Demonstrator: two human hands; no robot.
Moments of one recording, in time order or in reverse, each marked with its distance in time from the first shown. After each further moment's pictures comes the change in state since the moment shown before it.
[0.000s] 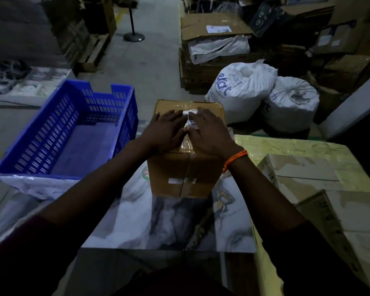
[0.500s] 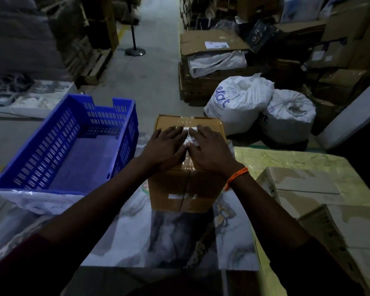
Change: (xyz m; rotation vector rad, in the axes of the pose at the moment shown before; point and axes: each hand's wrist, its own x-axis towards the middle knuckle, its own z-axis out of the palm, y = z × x) left_hand -0.005 0.004 0.003 0.058 -0.024 -0.025; right_hand -0.005 0.002 0.002 -0.007 -0.057 0.012
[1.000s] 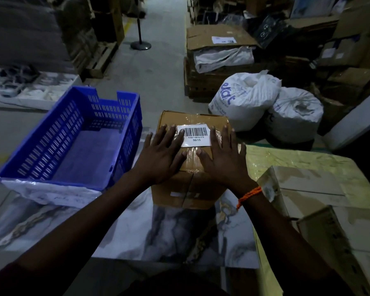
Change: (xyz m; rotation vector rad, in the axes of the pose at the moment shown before) left_hand -0.042 -0.005 0.030 0.001 0.110 -0.061; right_hand -0.046 0.008 0.020 -0.096 0.099 0.203
